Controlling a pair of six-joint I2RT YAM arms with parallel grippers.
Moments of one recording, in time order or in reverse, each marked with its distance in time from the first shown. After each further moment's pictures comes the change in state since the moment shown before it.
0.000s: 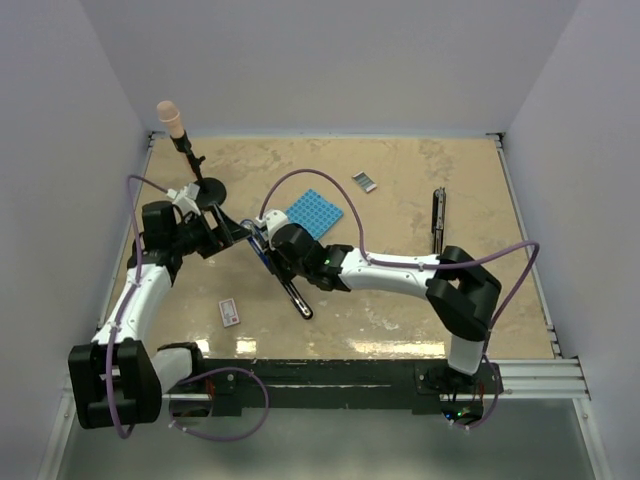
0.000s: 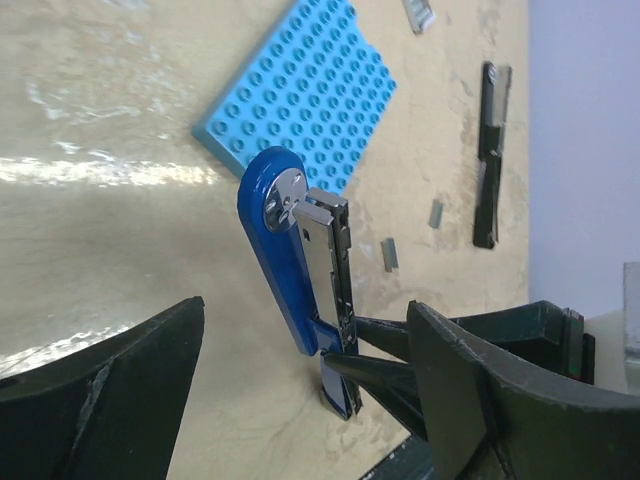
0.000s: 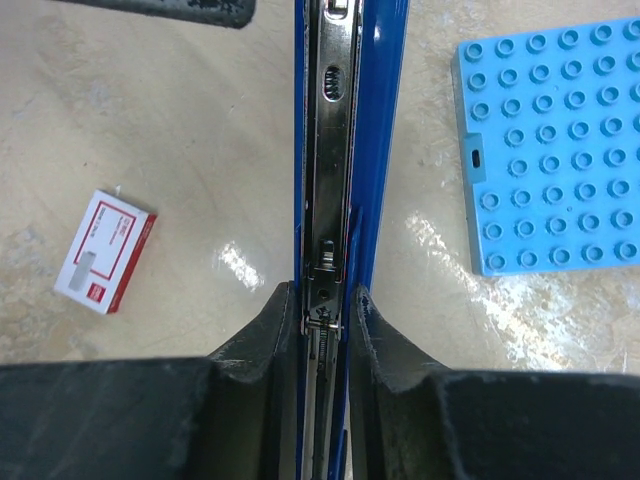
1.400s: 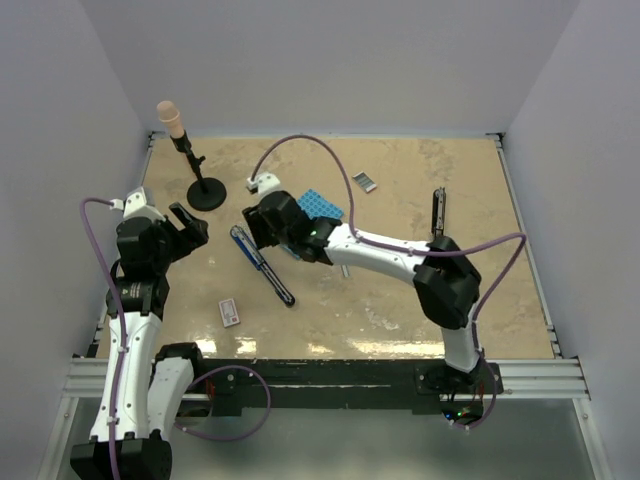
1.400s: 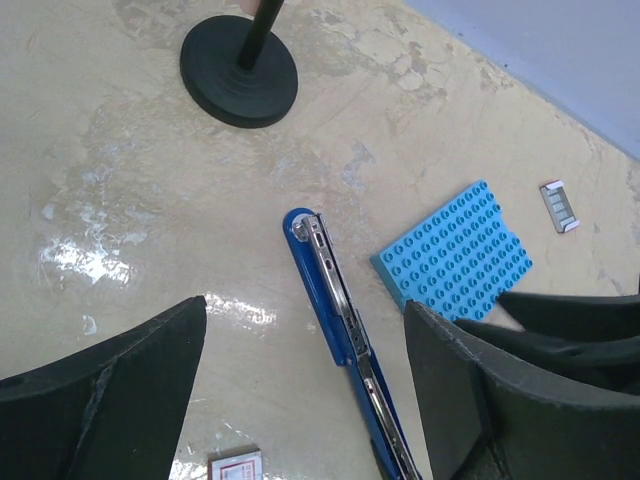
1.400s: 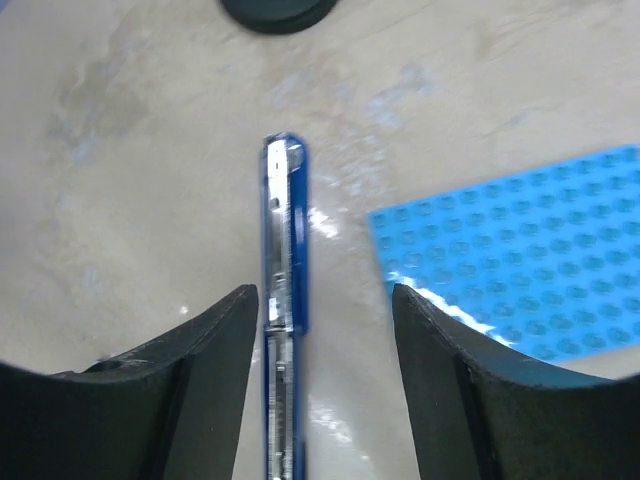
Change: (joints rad) left arm 0.007 -0.408 0.064 -0.252 -0.644 0.071; right arm -0.051 0.188 0.345 -0.081 0.101 0.012
